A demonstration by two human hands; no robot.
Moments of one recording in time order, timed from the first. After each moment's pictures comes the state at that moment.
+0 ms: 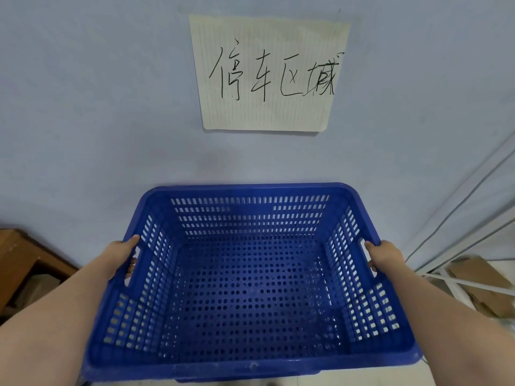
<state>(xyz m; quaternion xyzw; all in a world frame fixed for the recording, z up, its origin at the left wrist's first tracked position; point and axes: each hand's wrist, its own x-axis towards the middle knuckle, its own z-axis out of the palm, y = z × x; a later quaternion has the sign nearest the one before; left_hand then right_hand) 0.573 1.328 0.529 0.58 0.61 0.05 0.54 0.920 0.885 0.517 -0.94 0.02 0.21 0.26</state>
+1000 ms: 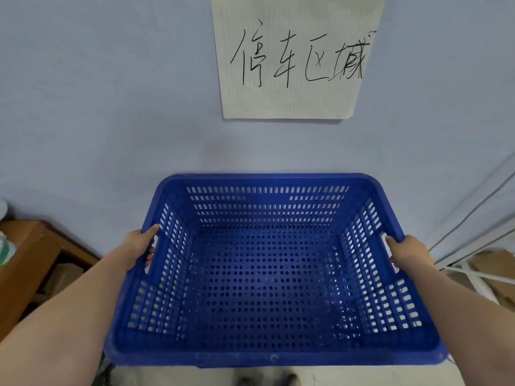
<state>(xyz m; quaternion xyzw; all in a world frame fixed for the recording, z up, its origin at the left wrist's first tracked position) 0.566 1.339 0.529 0.60 0.58 0.05 0.55 0.915 0.887 0.502 -0.97 0.02 0.17 0.20</state>
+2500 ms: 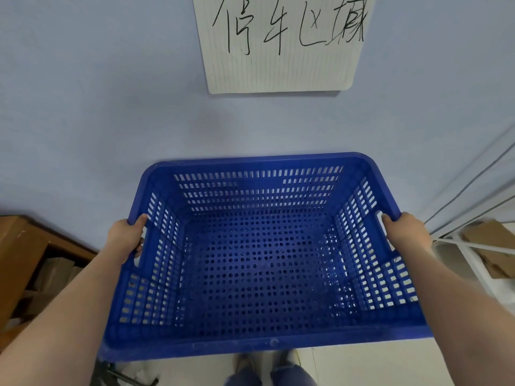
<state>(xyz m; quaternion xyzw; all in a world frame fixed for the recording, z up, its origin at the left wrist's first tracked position) 0.573 1.349 0.505 0.64 0.60 0.10 0.47 0.906 0.895 0.498 -0.98 0.02 0.11 0.16</state>
